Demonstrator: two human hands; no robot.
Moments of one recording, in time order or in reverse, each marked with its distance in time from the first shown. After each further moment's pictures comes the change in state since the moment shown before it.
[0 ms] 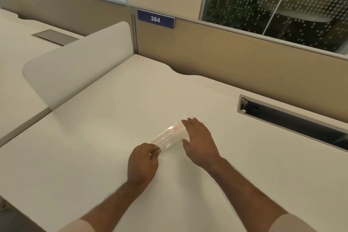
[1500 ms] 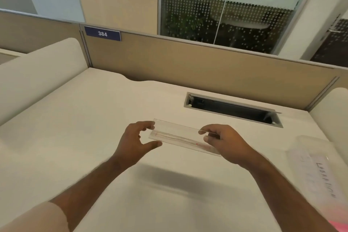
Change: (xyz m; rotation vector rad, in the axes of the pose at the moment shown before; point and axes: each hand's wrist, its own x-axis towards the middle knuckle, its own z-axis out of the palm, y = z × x) left_hand -0.033 0.145 0.014 -0.310 -0.260 0.359; right_hand -0.169 0.120 -0.168 0.444 0.018 0.355
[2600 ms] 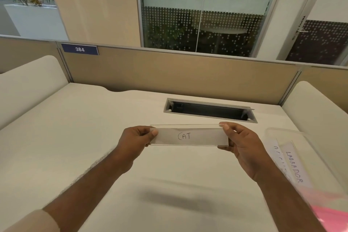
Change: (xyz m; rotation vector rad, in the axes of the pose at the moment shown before) left_hand 0.004 0.102 0.050 -0.450 -0.096 -0.314; right_hand -0.066 0.059 -0.065 0.844 0.361 0.184
